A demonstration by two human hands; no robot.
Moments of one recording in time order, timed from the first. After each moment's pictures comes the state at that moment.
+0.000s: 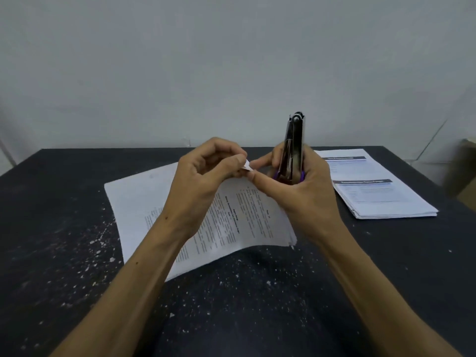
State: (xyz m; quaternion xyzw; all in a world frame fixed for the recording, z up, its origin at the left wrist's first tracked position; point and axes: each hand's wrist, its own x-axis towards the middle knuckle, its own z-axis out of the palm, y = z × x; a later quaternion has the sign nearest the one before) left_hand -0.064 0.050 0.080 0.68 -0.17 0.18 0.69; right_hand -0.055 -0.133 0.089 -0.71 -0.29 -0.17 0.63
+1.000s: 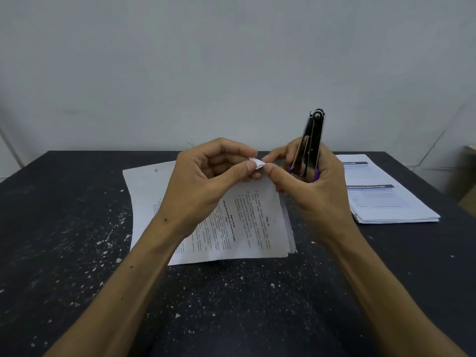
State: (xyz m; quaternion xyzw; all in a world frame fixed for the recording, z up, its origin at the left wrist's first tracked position) left_hand -0.085 0.052 0.101 0.70 -0.20 0.20 0.66; right_hand -0.062 -0.134 0.103 -0.67 -0.29 -0.15 0.67
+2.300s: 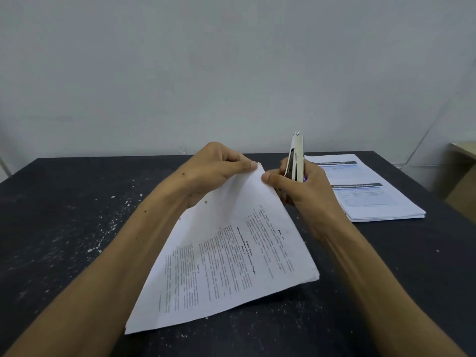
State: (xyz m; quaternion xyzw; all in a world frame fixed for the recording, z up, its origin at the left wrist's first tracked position) left_hand -0.041 0.044 0.127 0.85 -0.06 -0.04 0.53; right_hand -0.040 -0.152 0.090 -0.70 -0.13 -0.02 0.71
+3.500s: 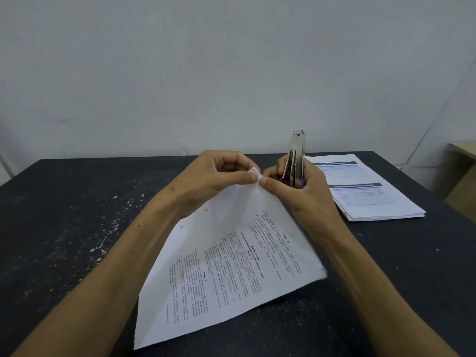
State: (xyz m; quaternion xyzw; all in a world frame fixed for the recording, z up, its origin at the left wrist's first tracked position) left_hand -0.050 0.054 0.111 0.78 -0.16 -0.02 0.60; right_hand -0.052 -0.150 0.087 -0.70 -0.20 -0.07 0.68
